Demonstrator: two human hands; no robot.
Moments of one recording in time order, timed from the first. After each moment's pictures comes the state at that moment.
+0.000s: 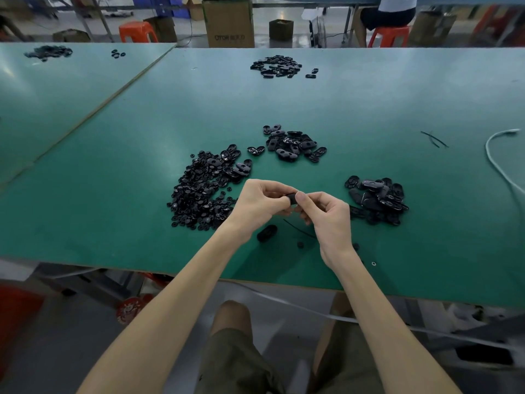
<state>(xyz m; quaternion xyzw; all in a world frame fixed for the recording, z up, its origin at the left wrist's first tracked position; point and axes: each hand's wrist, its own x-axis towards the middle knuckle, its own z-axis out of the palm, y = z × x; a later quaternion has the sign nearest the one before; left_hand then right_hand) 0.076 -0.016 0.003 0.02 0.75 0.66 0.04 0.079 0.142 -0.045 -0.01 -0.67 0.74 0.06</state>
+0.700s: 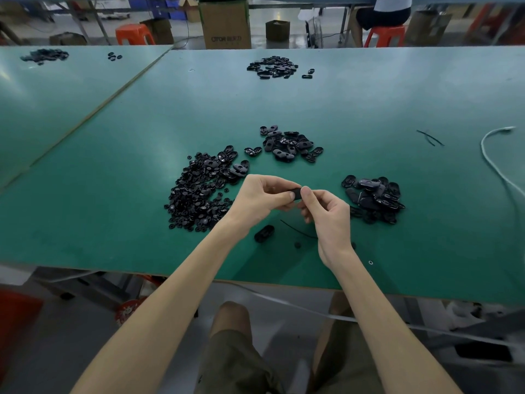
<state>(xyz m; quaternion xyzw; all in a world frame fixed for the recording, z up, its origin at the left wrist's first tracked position) 0.070 -0.013 0.011 0.06 0.76 0.65 0.04 0.081 0.142 -0.040 -0.04 -0.64 0.76 0.07</state>
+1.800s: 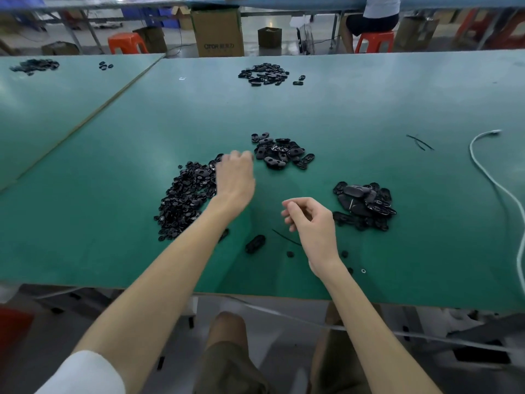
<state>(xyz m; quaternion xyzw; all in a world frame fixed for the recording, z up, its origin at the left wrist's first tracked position) -0.011 -0.022 0.011 -0.03 0.98 0.14 -0.13 0.082 0.136 -0.039 -0.02 -0.71 0.70 0.07</state>
